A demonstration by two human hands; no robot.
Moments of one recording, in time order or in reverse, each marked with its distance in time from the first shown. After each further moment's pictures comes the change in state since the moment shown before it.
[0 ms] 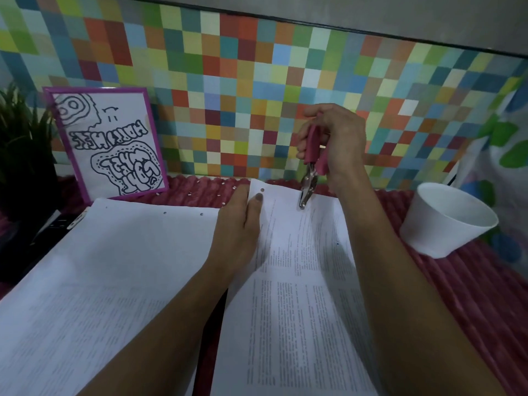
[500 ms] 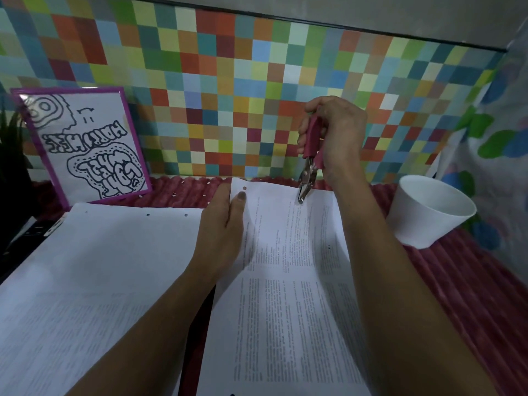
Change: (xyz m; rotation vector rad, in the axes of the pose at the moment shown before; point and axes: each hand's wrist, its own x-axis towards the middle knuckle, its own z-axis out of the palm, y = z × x) left_hand 0.000 0.003 0.002 -0.012 0.020 -0.039; right_hand 0.005 -0.005 -0.017 0.001 0.081 -0.085
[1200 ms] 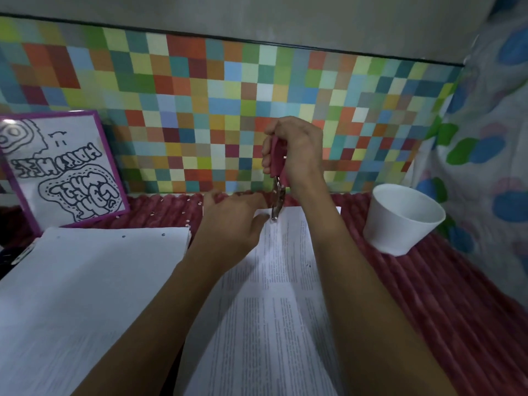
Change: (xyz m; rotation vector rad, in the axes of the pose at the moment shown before) left_hand 0.021 0.034 0.019 0.714 -0.203 0.458; right_hand -0.001 0.005 0.003 0.002 -0.110 0.038
